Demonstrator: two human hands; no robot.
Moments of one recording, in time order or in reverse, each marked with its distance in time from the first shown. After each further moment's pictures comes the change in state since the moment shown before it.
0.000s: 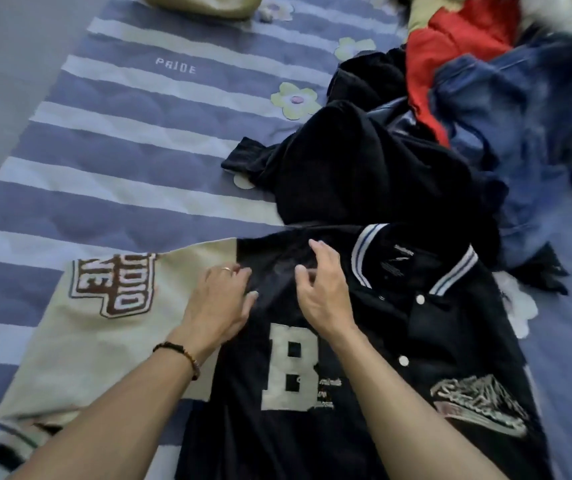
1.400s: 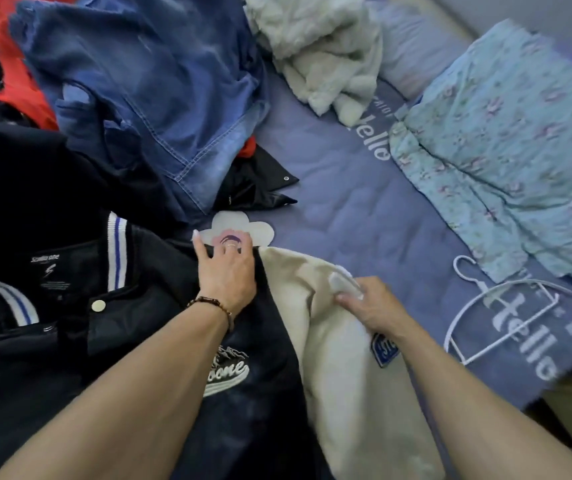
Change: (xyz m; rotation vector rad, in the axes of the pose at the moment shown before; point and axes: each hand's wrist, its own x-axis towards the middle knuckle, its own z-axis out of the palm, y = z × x) left_hand 0.098 0.521 0.180 0.493 -0.095 0.377; right_hand -0.131 0.431 -0.408 -0.081 0.083 0.568
